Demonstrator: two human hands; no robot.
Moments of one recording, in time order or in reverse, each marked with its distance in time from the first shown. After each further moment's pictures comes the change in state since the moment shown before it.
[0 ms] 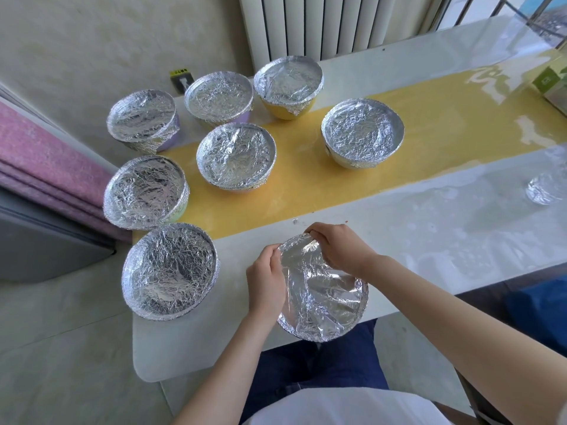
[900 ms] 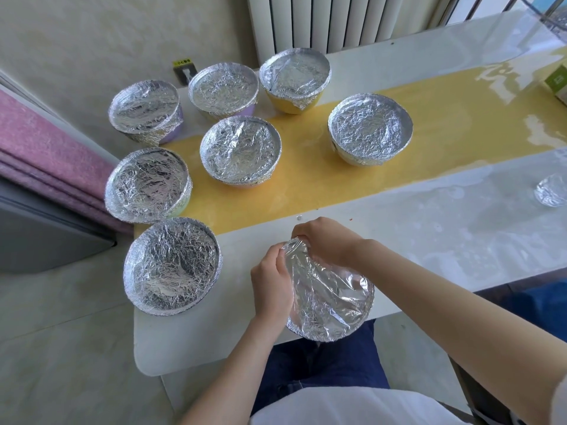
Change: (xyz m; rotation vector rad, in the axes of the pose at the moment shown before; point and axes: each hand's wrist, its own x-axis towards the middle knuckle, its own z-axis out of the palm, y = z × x) left_hand -0.007 0.002 0.003 0.071 0.088 0.059; right_hand 0.026 -0.022 0.002 -0.277 -0.251 -0.083
